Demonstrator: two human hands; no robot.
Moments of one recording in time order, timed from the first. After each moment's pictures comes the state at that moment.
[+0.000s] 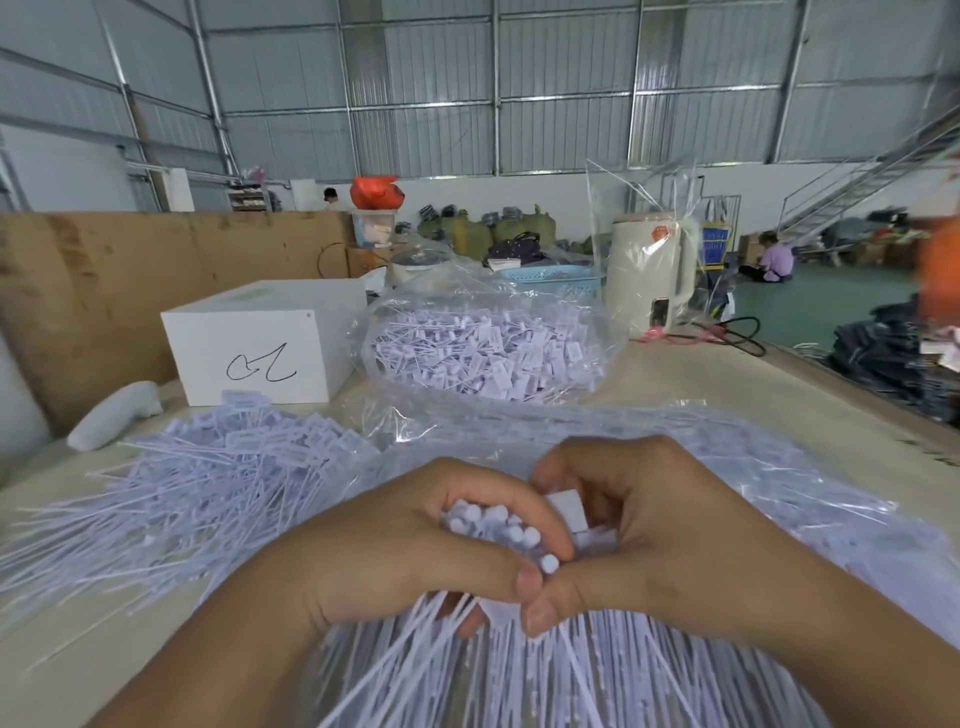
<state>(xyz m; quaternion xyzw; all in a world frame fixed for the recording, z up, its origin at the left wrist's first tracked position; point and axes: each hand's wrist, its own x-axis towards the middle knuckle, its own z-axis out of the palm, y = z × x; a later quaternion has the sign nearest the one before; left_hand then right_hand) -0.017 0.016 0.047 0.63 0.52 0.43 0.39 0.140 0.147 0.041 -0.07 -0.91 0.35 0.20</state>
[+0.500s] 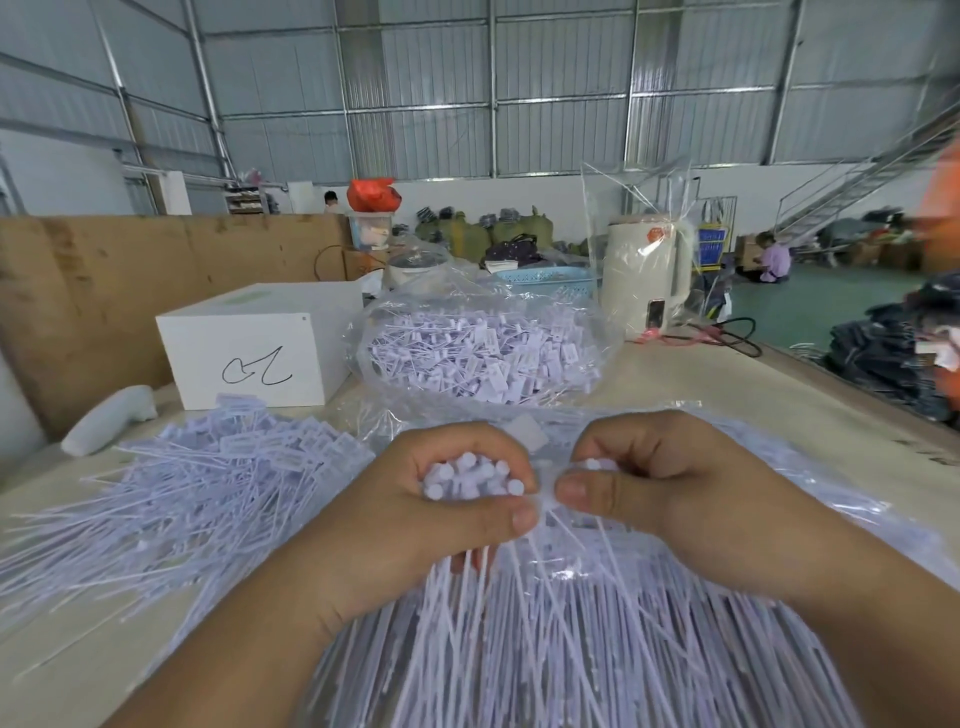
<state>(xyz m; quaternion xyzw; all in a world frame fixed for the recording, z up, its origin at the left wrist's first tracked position) -0.013 0.020 0.039 0.58 0.53 0.56 0.28 0.144 0.162 0.050 -0.08 -0.86 0.44 0.23</state>
